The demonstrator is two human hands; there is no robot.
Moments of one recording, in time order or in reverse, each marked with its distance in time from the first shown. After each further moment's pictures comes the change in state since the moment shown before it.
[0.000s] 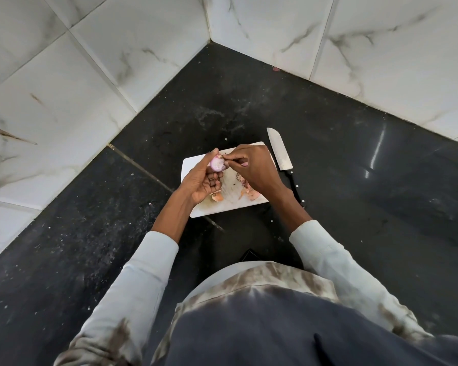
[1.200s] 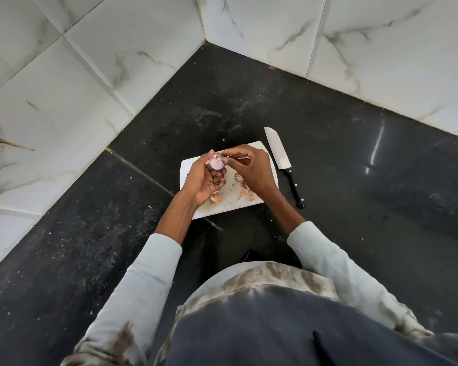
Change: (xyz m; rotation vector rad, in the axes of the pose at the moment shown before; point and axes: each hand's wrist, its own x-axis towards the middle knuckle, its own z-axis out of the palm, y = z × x) left_hand -0.007 0.002 0.014 -0.059 -0.069 0.062; right_hand -0.007 0.005 0.014 0.278 0.095 0.264
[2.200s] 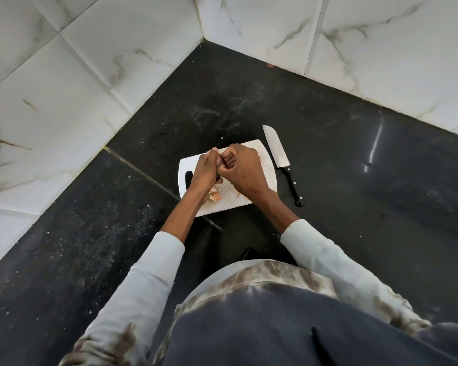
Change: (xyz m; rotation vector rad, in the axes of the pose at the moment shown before) left_hand 0.007 -0.010 0.016 0.548 0.124 0.357; right_hand -0.001 -0.010 0.016 -0.229 -0.010 0.004
